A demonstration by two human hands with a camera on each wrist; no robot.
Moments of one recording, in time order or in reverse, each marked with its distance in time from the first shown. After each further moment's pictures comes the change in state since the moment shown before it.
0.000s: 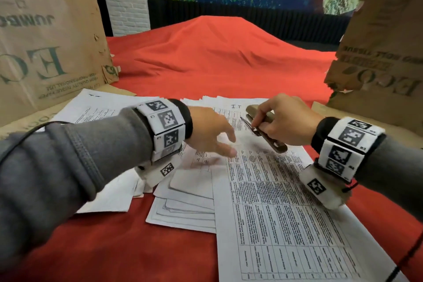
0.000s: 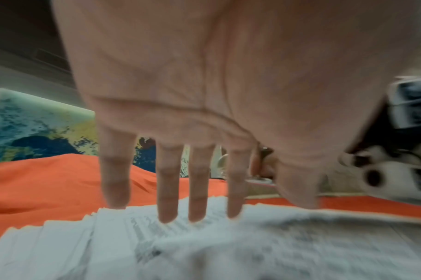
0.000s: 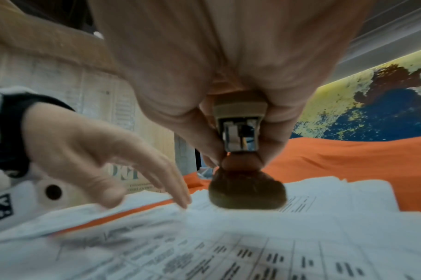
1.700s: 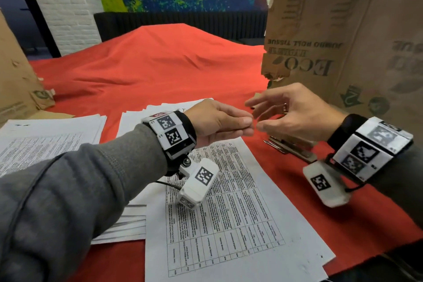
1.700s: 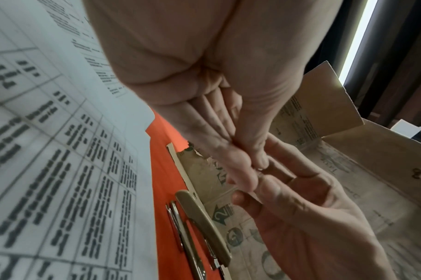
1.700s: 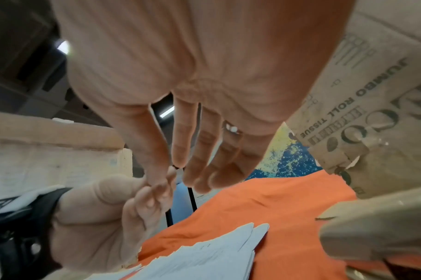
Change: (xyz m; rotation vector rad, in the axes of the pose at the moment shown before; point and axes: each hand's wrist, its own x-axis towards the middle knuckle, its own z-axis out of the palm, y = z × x) left_hand 0.074 0.115 -0.015 -1.697 0.104 0.133; right_hand -0.084 0.115 -0.059 0.365 0.141 -0.110
